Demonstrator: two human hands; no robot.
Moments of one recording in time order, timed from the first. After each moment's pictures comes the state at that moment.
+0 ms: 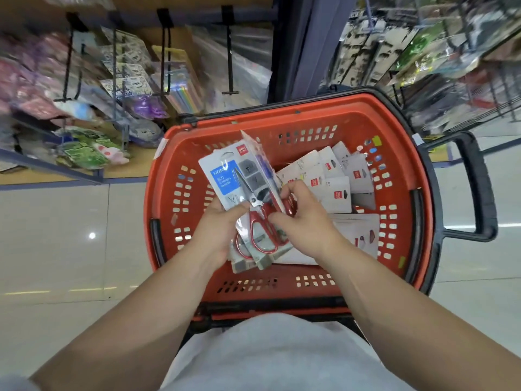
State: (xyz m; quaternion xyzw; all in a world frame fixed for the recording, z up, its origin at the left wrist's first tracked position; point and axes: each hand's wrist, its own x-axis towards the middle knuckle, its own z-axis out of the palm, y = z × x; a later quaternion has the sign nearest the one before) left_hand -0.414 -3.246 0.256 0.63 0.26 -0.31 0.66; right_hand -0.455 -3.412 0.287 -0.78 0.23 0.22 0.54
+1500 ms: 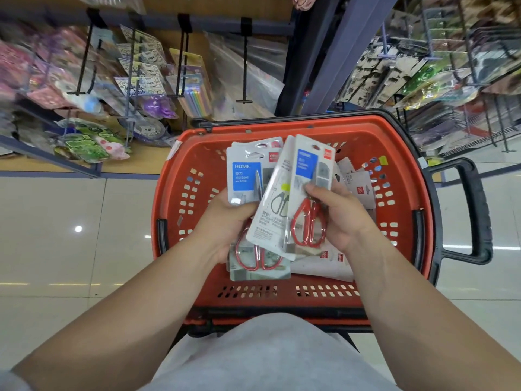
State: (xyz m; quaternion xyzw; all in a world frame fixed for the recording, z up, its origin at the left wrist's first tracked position) left_hand -0.395 -3.243 0.281 0.59 0.20 -0.35 0.70; right_hand -0.427 -3.449 0.283 -0.47 0.39 0.15 0.78
